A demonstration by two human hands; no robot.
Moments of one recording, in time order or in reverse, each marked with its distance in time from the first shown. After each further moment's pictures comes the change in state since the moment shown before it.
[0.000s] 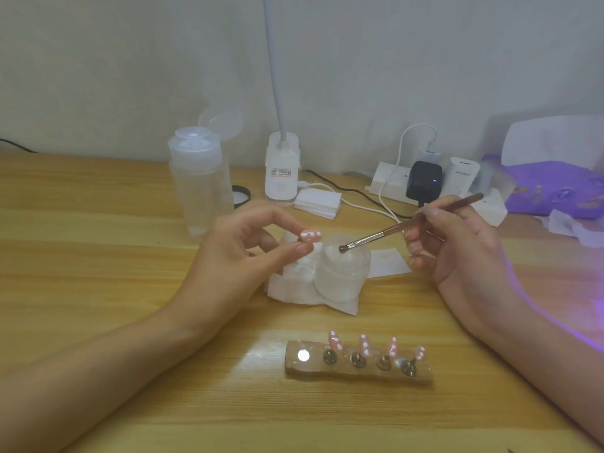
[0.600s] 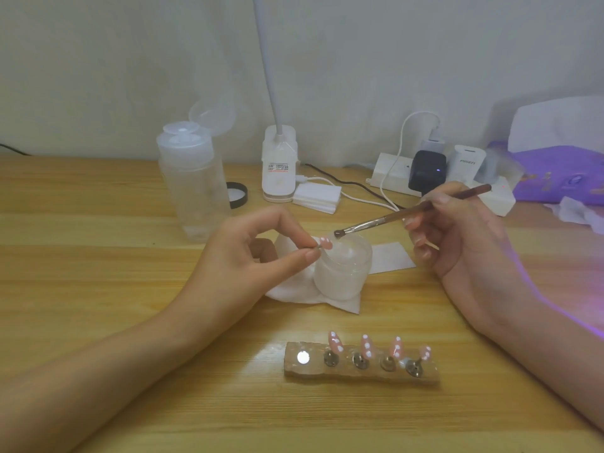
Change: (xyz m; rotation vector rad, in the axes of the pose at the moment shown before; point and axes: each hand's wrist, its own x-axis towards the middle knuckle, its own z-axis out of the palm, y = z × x) left_hand -0.001 -0.002 0.002 0.062 -0.108 0.001; right_hand 0.001 0.000 0.003 0.013 -0.031 -0.012
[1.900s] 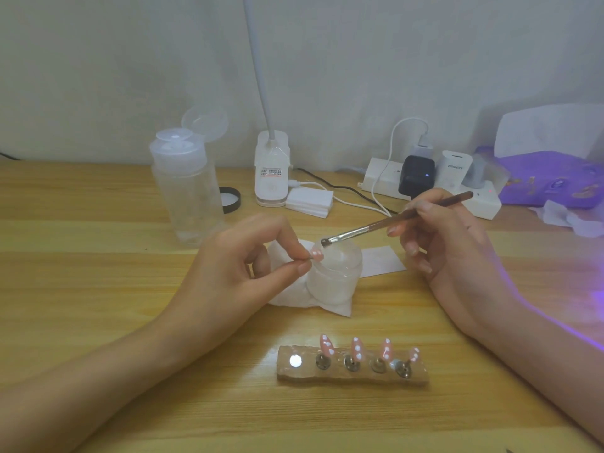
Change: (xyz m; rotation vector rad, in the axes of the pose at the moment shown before) left_hand -0.004 0.004 0.000 0.195 -0.023 0.143; right_hand -0.001 -0.001 0.002 -0.062 0.000 -0.012
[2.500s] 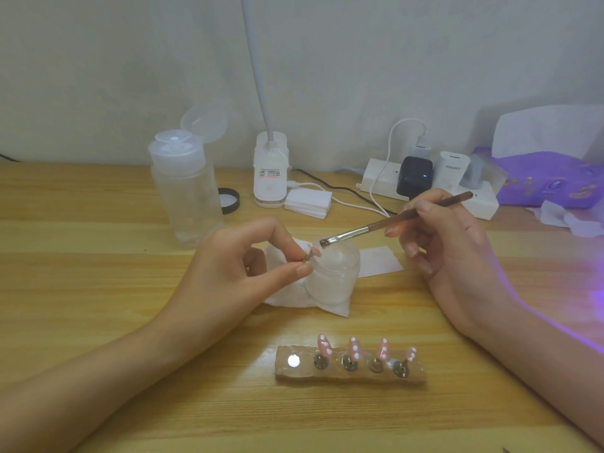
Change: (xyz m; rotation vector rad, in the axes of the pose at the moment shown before) left_hand 0.000 0.001 -0.002 -0.087 0.004 -0.069; right_hand -0.001 -0.001 0.001 -0.002 0.015 -0.017
